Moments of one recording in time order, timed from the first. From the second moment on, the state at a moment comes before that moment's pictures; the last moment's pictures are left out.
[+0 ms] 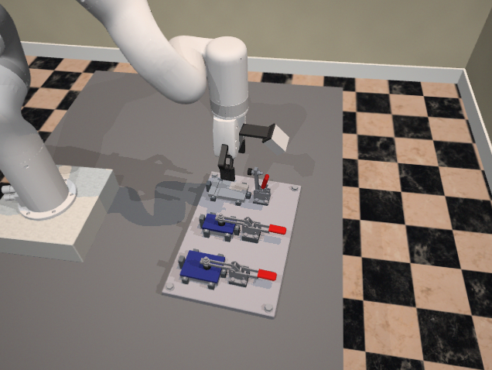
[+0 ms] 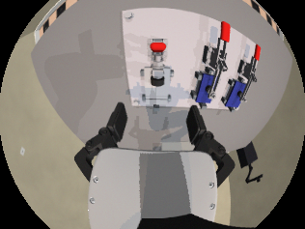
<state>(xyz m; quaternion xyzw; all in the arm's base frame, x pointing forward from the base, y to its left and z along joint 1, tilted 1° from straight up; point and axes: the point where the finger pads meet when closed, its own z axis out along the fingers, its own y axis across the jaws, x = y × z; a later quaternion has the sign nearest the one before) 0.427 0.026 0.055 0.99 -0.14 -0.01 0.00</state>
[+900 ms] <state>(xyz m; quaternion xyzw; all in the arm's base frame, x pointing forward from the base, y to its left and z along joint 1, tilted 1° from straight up) 0.410 0.031 0.048 0.99 -0.14 -0.01 0.00</state>
